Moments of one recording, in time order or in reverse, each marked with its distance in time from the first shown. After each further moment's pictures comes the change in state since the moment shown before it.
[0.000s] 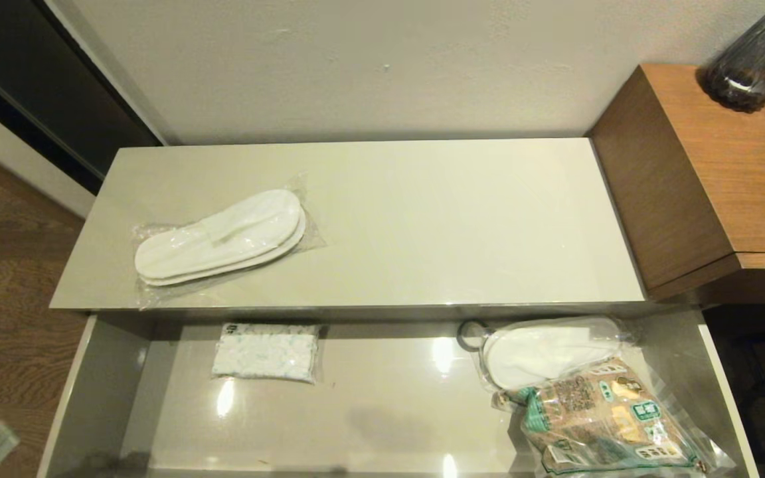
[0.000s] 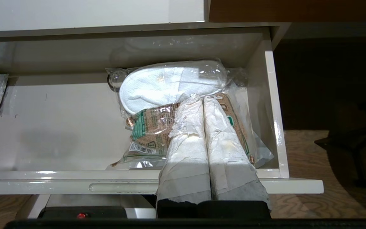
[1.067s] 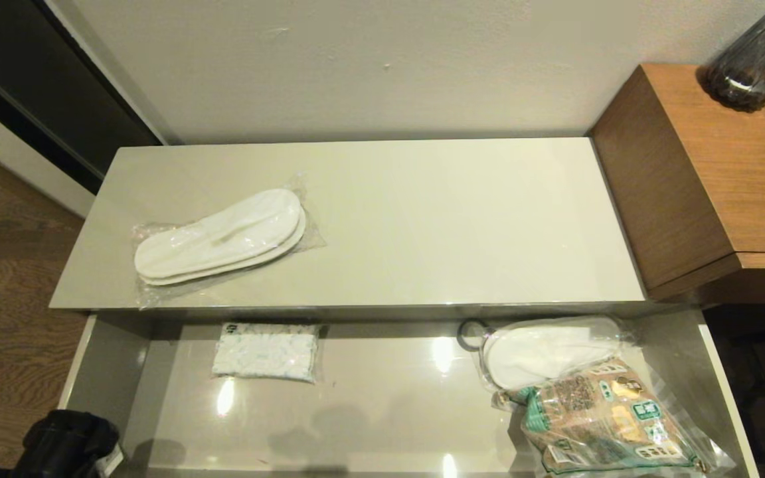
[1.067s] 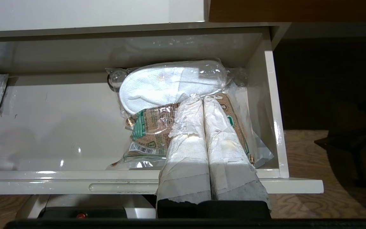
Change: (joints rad) left arm -0.021 0.766 0.254 -0.590 0.124 -0.330; right arm 0.000 0.000 0.000 0.000 0.000 0.000
